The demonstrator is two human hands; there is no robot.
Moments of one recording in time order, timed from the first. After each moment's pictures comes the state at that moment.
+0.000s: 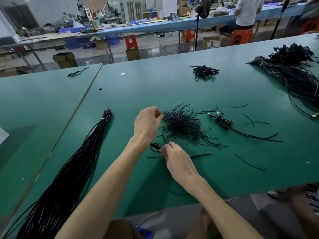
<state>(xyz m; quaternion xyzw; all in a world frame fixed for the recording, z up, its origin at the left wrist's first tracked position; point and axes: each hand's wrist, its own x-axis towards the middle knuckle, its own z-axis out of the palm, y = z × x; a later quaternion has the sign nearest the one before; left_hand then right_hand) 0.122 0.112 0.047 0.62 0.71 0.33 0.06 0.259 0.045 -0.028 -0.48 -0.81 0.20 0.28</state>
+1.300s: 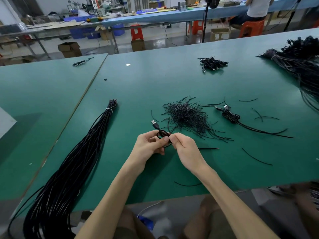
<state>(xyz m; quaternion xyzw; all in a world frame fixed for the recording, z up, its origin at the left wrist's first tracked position) 0.103 0.025 -0.016 0.46 0.51 0.51 0.52 0.268 0.049 -0.020 -0.43 -0.70 0.43 0.39</state>
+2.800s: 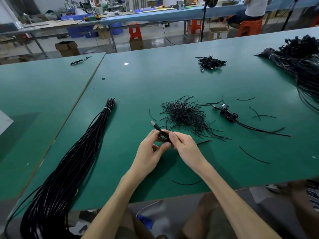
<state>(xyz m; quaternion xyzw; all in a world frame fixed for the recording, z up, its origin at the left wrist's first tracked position) 0.119 0.013 -0.024 0.65 0.52 0.48 0.27 0.273 0.053 -0.021 -0.35 -0.65 0.53 0.41</state>
